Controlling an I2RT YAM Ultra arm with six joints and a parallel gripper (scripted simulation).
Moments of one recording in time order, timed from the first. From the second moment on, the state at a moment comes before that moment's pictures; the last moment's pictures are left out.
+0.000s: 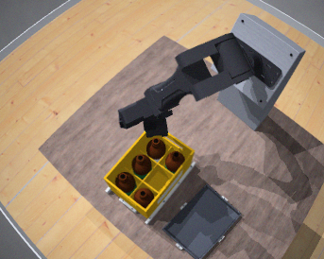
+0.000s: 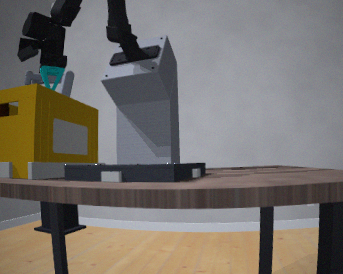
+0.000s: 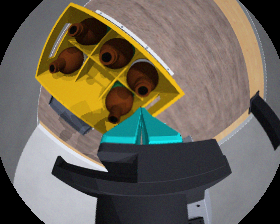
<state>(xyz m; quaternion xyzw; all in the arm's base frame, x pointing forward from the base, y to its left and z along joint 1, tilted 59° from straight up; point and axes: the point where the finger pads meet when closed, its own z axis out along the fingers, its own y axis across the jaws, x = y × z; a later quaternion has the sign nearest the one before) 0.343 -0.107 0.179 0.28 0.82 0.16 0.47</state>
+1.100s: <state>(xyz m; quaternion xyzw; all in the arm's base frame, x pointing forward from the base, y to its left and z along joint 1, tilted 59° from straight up) 0.331 -0.014 0.163 0.24 0.84 0.18 0.45</state>
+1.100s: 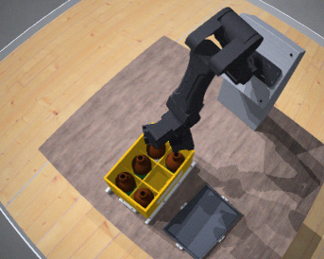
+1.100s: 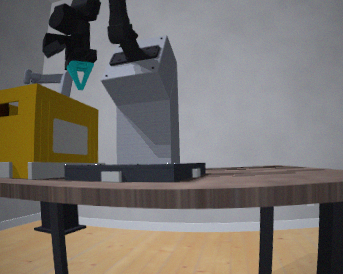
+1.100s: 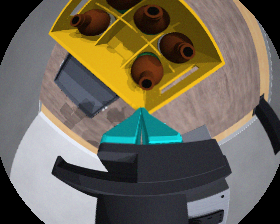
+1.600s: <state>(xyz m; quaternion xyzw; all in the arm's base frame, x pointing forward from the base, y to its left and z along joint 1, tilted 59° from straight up) 0.332 -0.022 0.164 0.28 0.83 0.16 0.46</state>
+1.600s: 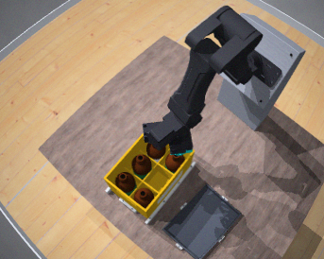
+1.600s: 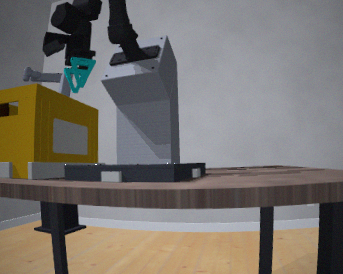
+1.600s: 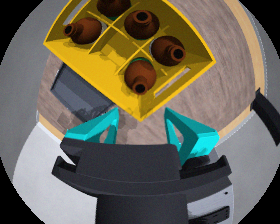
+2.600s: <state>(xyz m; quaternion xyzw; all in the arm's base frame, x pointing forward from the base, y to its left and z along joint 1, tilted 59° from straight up) 0.333 -0.024 0.162 0.28 0.83 0.16 0.46</state>
